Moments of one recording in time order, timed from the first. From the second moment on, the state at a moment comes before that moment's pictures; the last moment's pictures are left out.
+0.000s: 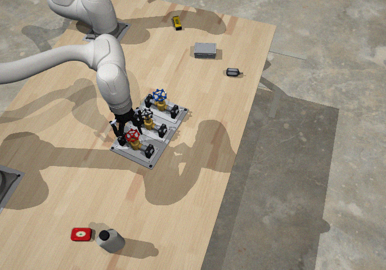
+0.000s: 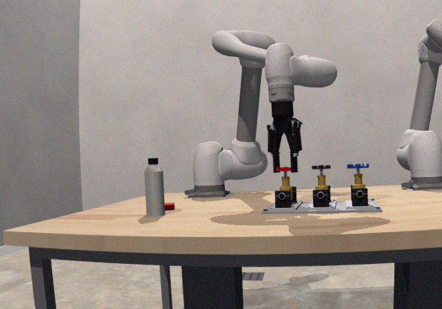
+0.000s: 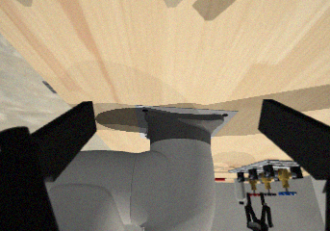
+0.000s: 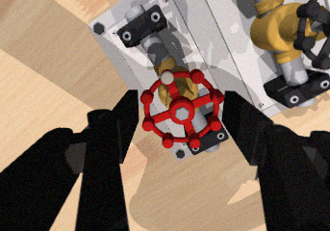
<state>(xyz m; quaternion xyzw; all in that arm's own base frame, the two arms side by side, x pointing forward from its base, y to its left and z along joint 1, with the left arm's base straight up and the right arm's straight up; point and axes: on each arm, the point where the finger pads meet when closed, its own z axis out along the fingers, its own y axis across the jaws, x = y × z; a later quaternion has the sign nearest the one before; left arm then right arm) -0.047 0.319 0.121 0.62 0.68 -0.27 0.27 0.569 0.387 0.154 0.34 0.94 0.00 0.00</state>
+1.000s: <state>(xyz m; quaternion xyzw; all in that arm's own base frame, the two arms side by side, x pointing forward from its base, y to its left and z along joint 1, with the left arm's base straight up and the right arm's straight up) -0.047 0.319 0.121 0.62 0.68 -0.27 0.27 0.569 0.387 0.176 0.34 0.94 0.00 0.00</state>
